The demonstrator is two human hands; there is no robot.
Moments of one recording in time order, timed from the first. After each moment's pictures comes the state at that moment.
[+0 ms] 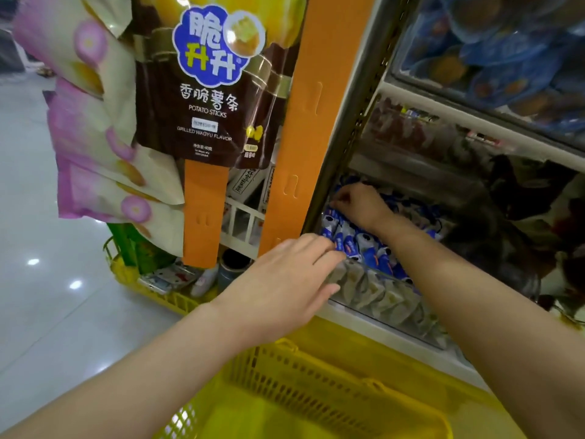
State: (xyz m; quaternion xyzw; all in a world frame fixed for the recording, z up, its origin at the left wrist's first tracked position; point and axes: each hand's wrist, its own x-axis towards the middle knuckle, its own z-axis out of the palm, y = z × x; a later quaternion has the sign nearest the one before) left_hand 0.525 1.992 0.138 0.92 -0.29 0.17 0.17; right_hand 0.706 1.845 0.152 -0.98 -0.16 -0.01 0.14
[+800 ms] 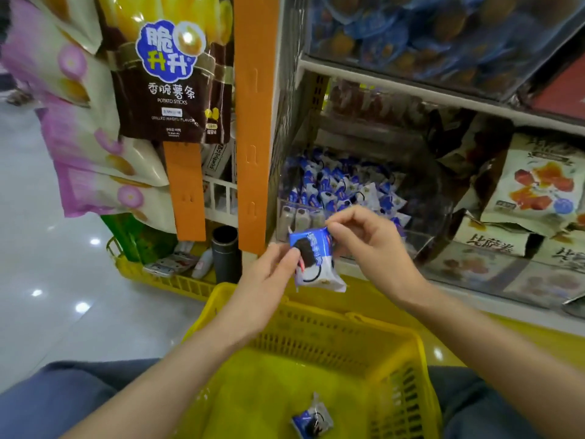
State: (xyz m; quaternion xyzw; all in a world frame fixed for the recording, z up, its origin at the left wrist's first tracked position) left_hand 0.446 1.957 0.119 0.75 -0.05 0.00 0.65; right_hand 0.487 1.797 0.157 -0.78 -0.21 -0.05 0.59
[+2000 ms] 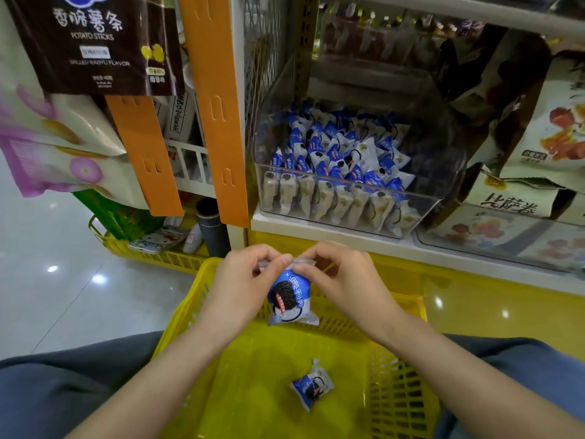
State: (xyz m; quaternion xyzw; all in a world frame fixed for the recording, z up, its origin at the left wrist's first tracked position) left_hand 0.456 1.951 0.084 0.83 -0.04 0.04 0.56; right_hand 0.466 1.792 0.096 -0.89 -0.20 -0.03 0.41
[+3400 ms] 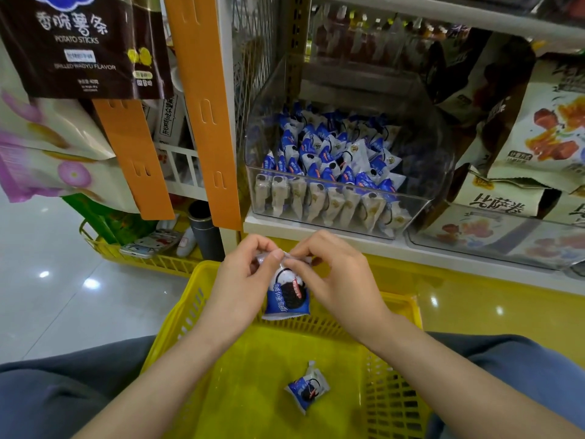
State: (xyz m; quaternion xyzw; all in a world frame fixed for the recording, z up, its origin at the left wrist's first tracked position) left_hand 0.456 1.939 0.092 0.78 -0.02 0.04 0.62; right_hand 0.464 1.797 0.097 -0.88 -0.23 -0.15 0.39
